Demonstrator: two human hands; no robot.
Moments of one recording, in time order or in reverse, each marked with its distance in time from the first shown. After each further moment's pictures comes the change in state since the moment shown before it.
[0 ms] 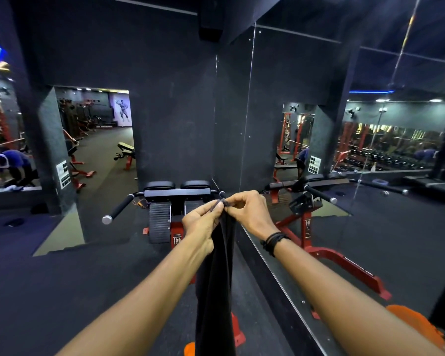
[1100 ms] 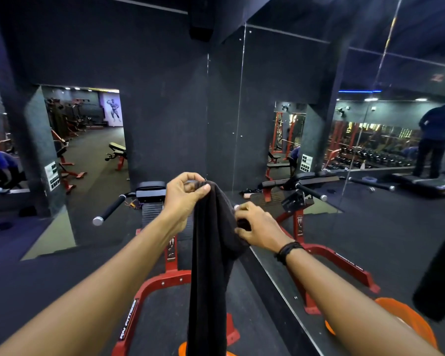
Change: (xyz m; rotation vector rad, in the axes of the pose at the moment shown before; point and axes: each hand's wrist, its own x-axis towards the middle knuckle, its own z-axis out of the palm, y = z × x) left_hand 0.005 0.051 -0.001 0.395 -0.245 0.381; right_hand -0.019 0.056 -0.031 -0.519 -0.310 -0.172
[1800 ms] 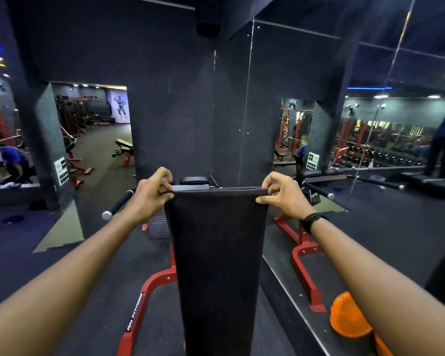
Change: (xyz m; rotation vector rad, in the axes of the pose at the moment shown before) left_hand 0.027 -0.006 -0.104 0.880 -0.137 0.273; right_hand 0.023 0.027 -0.052 0.513 0.236 0.088
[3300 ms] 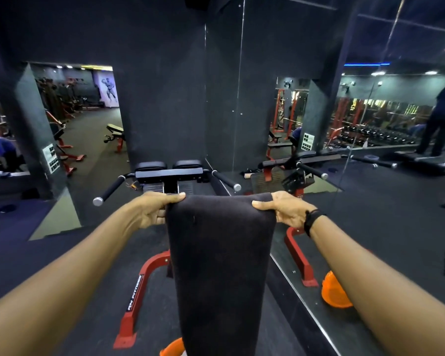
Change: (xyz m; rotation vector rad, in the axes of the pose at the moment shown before) left_hand -0.024 0.021 0.043 -0.747 -0.321 -0.822; right_hand -0.040 0.029 0.011 0.689 -0.330 0.564
